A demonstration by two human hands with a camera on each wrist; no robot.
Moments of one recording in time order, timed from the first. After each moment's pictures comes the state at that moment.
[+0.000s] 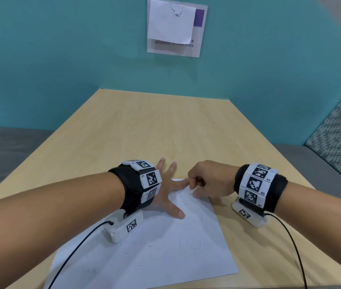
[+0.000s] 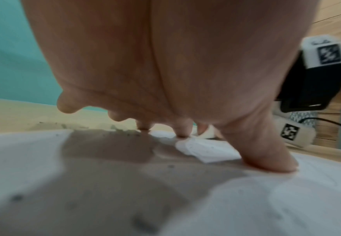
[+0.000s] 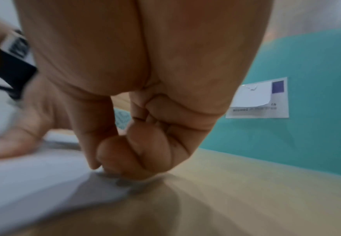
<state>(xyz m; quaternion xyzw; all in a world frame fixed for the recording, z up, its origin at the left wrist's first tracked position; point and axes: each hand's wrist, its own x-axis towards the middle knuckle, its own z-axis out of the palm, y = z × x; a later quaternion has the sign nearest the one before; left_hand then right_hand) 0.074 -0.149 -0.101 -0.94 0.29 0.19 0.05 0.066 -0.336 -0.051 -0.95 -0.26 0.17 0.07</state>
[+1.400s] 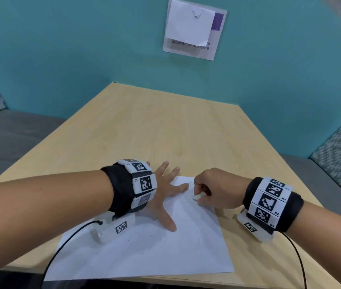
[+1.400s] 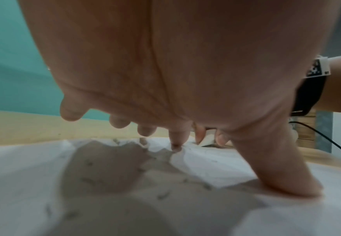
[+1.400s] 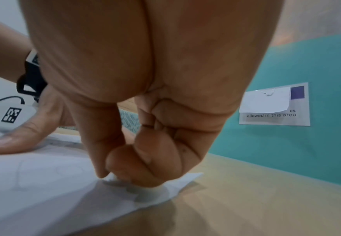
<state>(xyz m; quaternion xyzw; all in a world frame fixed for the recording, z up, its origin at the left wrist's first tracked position) 0.051 -0.126 -0.103 -0.93 0.31 0.19 0.09 0.044 -0.332 -0.053 -0.95 -0.25 0.16 0.03</state>
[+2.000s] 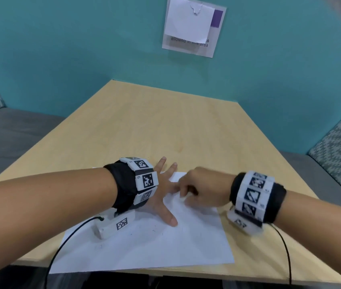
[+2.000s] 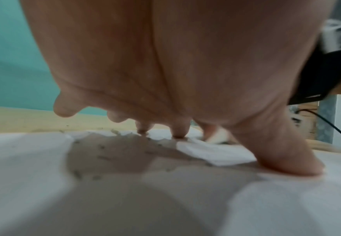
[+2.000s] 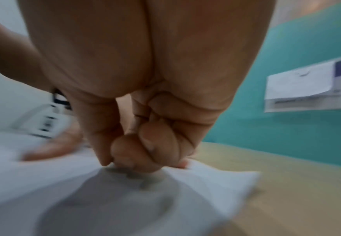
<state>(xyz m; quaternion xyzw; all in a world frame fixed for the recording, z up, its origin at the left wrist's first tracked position) 0.044 -0.125 -0.104 -0.93 0.30 0.20 0.03 0.031 -0.301 -0.051 -0.92 -0.33 0.18 0.05</state>
